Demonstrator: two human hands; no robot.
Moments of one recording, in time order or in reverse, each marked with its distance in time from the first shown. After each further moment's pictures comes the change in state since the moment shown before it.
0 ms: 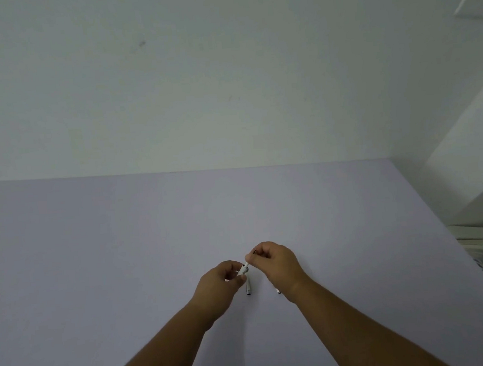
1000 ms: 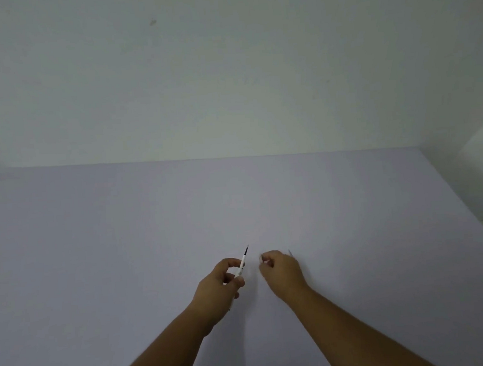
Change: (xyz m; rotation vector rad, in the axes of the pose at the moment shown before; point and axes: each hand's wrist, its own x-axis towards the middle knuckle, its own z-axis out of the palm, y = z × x) left_hand -0.007 -0.021 -0.011 -0.033 0.010 -0.102; right_hand 0.017 0.044 0.035 -0.349 0.080 0.138
